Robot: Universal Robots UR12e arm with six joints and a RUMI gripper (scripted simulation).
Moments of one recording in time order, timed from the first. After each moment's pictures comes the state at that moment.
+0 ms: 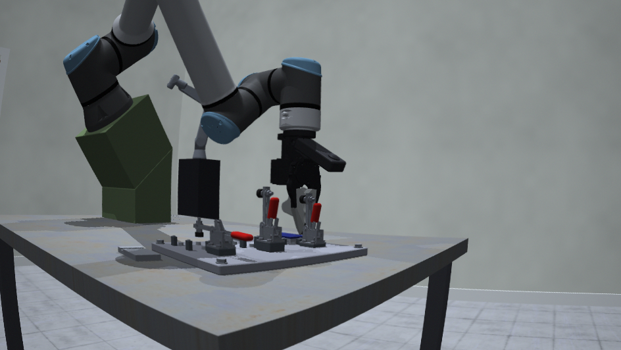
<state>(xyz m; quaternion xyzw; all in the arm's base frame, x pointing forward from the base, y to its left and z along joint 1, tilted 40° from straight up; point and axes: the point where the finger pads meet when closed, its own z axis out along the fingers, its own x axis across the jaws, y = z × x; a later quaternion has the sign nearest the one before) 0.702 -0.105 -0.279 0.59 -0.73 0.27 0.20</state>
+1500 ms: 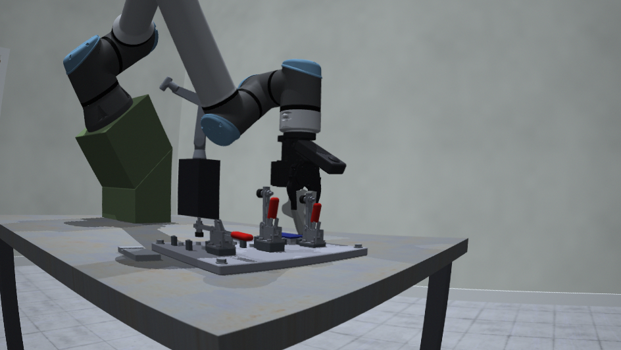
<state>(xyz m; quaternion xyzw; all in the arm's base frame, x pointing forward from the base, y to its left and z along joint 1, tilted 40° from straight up) 0.703 -0.108 -0.282 0.59 -0.73 0.27 0.20</state>
